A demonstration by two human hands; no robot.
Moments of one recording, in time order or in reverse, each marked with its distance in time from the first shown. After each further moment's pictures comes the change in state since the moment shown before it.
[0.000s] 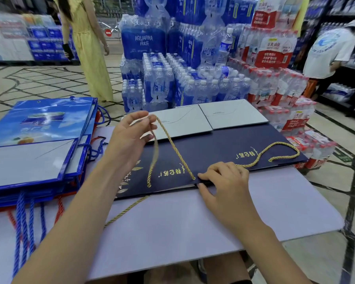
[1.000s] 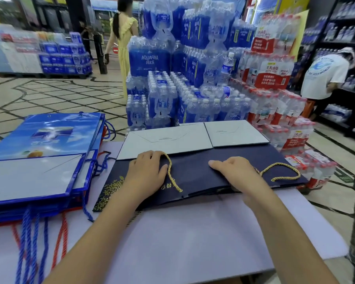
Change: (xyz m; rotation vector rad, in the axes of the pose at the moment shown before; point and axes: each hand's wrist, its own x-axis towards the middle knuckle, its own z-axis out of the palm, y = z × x) left_hand 0.006 -0.050 -0.016 1.666 -0.080 0.191; right_hand 0.091 0.000 -0.043 0.515 -0.419 0.847
